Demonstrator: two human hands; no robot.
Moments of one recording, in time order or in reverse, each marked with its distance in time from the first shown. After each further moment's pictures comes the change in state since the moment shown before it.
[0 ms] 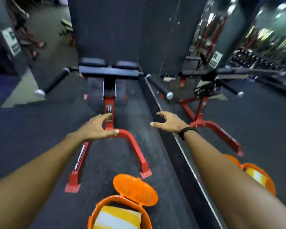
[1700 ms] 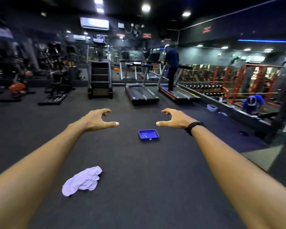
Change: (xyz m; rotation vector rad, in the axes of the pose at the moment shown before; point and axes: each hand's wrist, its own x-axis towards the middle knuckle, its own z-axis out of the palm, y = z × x) left_hand -0.911 0.123 -0.114 0.091 1.033 -1.288; right_hand -0.520 -0.552 0.161 -0.096 -0.580 -1.512
